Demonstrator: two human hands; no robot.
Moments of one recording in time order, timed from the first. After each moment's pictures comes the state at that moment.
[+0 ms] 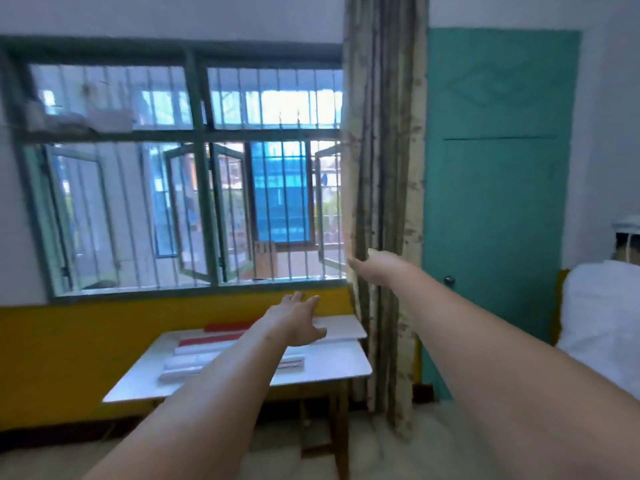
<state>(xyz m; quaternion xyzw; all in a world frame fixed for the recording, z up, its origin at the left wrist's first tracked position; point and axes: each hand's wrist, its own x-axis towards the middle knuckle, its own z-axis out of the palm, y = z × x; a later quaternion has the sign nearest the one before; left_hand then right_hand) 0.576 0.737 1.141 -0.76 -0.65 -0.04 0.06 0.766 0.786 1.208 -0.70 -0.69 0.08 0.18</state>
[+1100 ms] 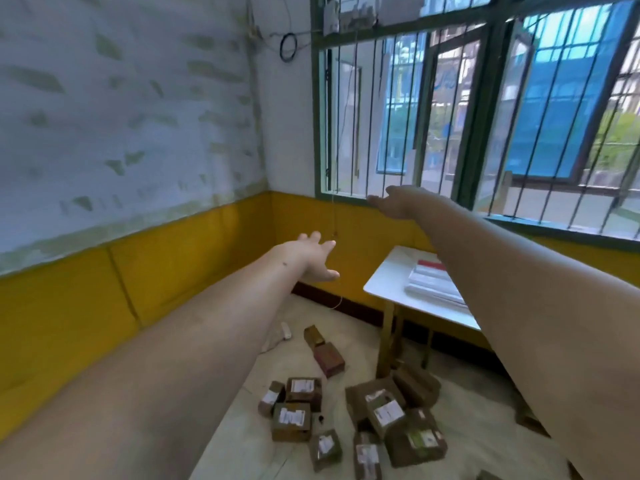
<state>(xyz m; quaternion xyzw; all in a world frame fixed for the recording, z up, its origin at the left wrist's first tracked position) -0.030 0.580 1.090 -0.52 -0.85 0.07 -0.01 0.095 0.727 1.161 -0.44 -0.89 0.06 0.10</state>
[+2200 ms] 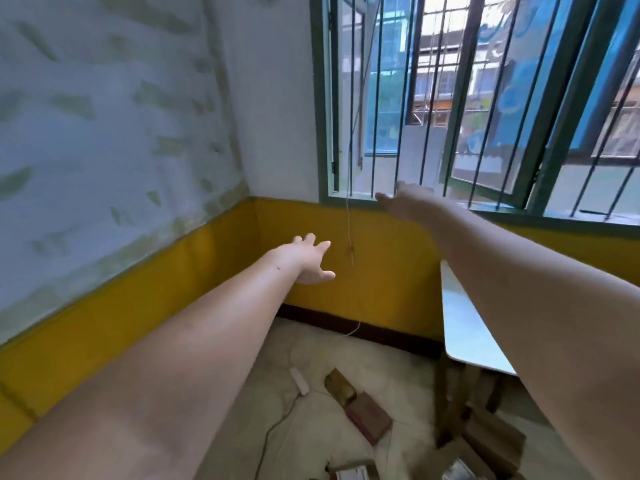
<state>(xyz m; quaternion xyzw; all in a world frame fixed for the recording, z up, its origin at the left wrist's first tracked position) -0.599 0.859 1.062 -0.58 -0.80 0.10 -0.03 -0.439 1.003 1.121 -0.55 -0.82 0.11 0.13</state>
